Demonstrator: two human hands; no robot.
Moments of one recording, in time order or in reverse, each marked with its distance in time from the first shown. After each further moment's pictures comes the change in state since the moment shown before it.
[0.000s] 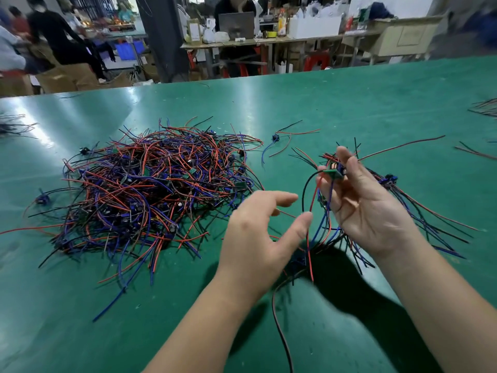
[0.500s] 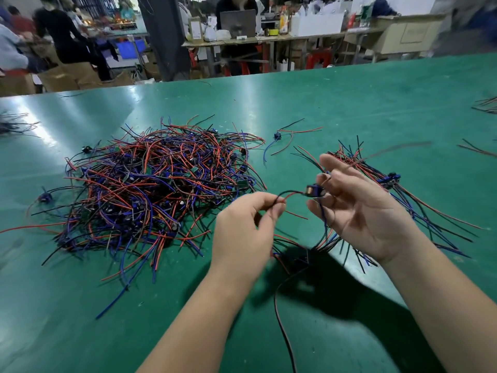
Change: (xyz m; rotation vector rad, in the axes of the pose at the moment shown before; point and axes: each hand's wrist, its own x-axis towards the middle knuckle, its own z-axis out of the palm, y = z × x) left_hand 0.005 -0.017 -0.002 -0.037 0.055 -0.210; right_hand -0.010 -0.002 0.000 -0.138 -0.185 0.144
